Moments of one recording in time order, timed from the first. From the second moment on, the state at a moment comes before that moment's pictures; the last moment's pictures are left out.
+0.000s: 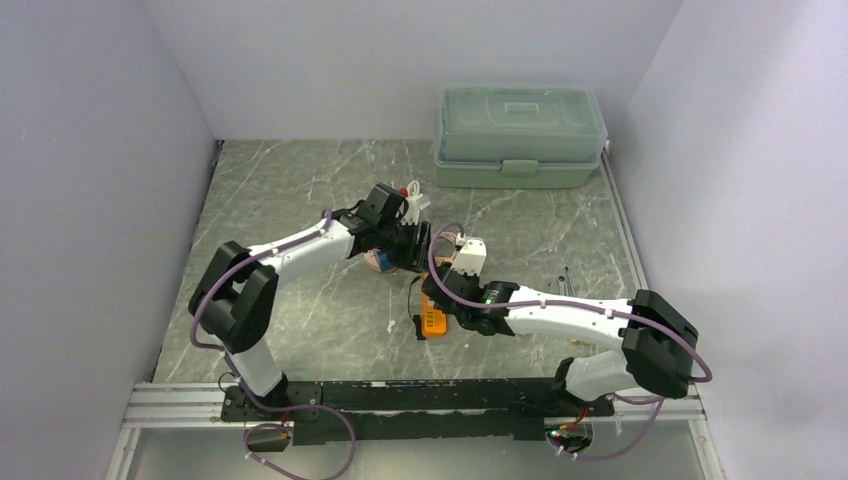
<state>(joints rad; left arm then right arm) -0.65 1.69 1.17 -0.34 0.48 -0.48 1.08 1.36 0.78 -0.36 0.62 0.99</state>
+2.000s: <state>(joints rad) -0.70 1.78 1.23 -0.38 0.50 -0.49 1.10 1.27 0.73 -0.41 0.64 1.03</state>
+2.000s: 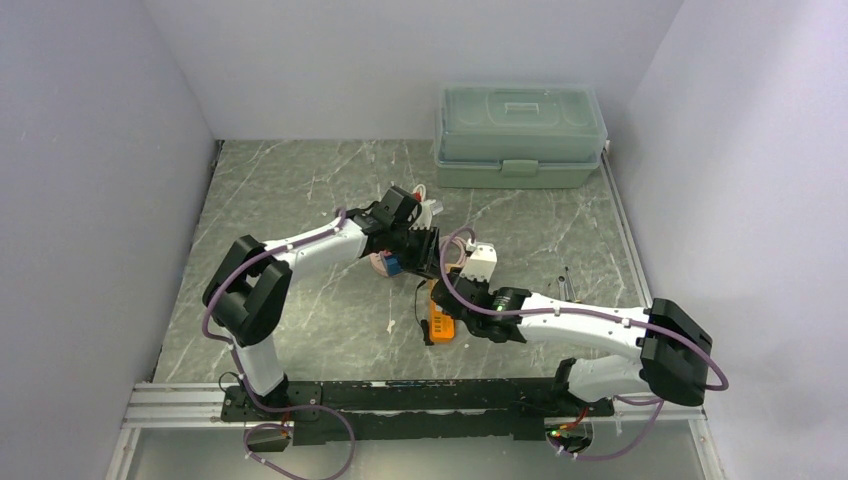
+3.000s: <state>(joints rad) -0.70 1.79 1.25 -0.42 0.50 -0.48 1.16 1.31 0.78 -0.48 0.73 1.03</state>
